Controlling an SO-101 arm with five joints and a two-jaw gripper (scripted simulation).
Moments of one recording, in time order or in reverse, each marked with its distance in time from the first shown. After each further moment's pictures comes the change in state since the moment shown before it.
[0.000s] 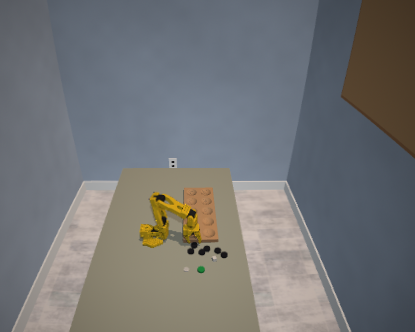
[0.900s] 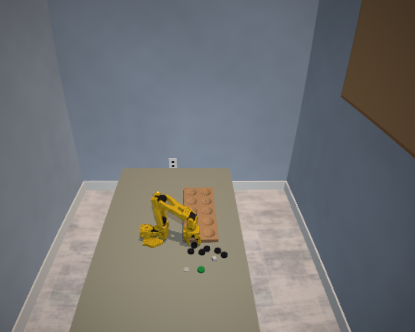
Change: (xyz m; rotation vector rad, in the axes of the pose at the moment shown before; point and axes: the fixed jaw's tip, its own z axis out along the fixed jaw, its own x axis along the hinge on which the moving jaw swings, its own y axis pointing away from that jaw) arm 0.000 0.000 0.013 0.000 0.000 0.000
